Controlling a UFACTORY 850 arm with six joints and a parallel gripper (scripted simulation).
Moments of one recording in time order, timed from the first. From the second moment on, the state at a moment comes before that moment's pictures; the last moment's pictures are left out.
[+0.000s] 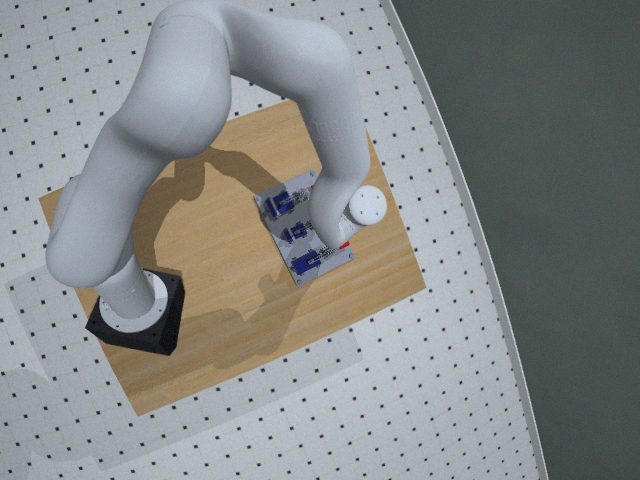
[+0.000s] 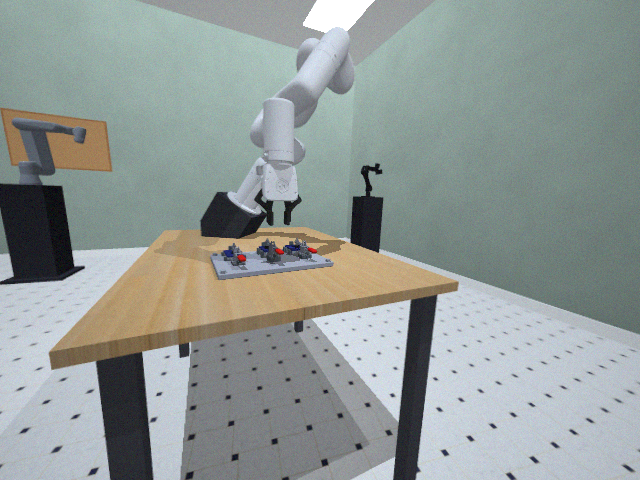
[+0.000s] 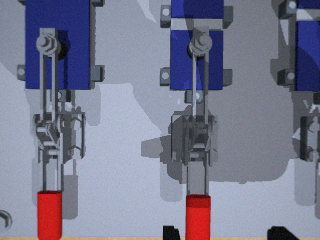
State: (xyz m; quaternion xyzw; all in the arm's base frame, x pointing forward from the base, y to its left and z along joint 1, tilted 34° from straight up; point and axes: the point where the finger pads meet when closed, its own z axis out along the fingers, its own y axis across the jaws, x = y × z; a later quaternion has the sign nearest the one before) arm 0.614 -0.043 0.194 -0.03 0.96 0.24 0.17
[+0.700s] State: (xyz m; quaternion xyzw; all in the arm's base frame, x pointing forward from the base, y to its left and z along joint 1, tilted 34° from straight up) arm 0.627 -0.033 0.179 -0.03 0.96 0.24 0.17
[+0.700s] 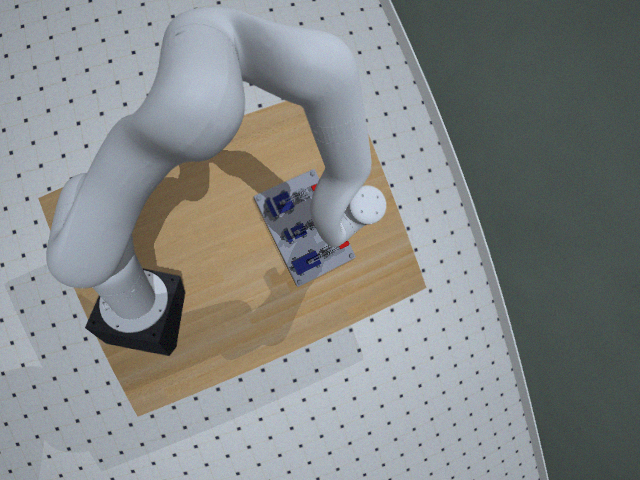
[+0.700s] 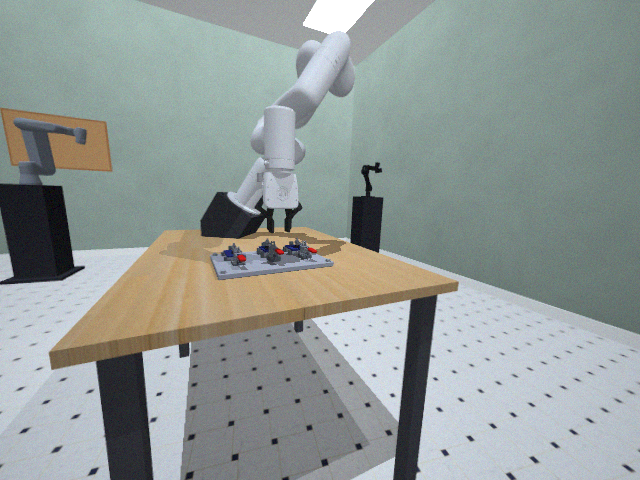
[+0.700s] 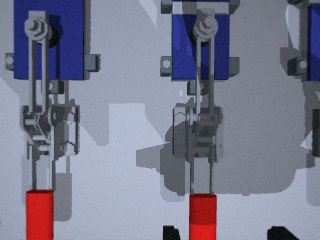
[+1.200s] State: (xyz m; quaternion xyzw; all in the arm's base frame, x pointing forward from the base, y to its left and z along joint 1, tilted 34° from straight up) arm 0.639 -0.016 0.147 -0.03 0.96 0.24 0.17
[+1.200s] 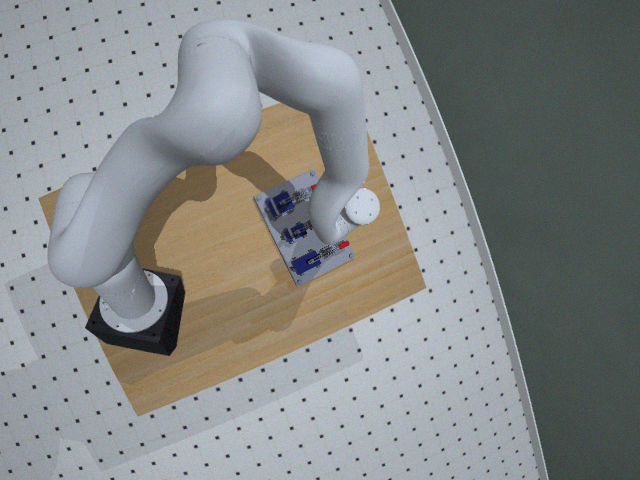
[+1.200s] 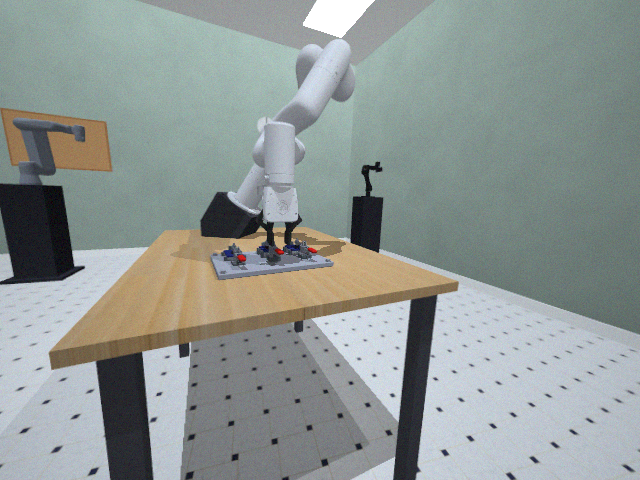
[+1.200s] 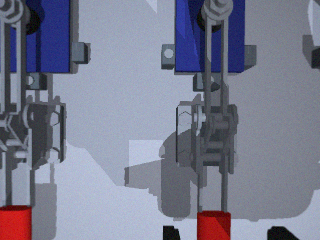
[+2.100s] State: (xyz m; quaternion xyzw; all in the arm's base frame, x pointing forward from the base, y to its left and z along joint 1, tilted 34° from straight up) arm 0.642 -0.011 0.139 -0.03 0.96 0.24 0.17
